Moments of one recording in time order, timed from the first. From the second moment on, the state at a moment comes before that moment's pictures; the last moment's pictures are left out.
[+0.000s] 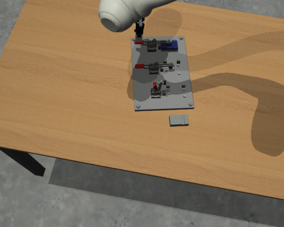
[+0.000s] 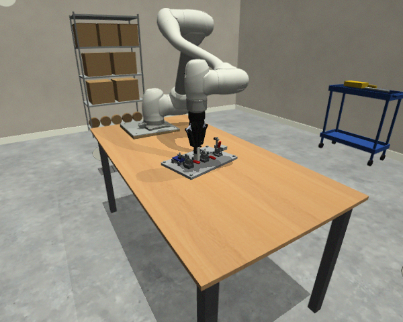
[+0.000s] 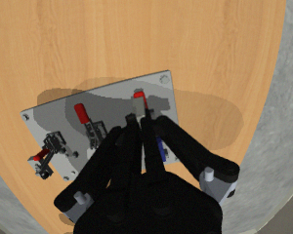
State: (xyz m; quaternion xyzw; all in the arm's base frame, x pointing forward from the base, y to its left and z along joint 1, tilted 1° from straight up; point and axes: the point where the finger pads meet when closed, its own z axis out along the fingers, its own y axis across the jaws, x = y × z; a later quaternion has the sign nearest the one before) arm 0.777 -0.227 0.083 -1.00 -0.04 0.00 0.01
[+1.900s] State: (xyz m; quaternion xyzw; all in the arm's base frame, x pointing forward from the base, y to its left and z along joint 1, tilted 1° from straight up) arm 0.780 -0.228 0.095 -1.00 -0.04 0.00 0.01
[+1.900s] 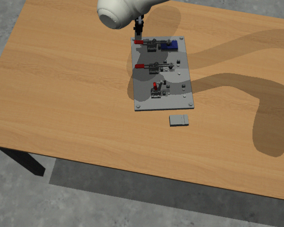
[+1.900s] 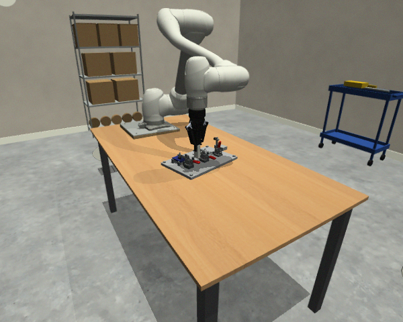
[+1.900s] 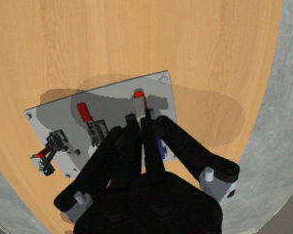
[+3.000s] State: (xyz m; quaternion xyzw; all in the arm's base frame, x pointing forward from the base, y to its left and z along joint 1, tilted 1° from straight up) arm 0.783 -0.229 0.088 -1.00 -0.04 0.00 0.01
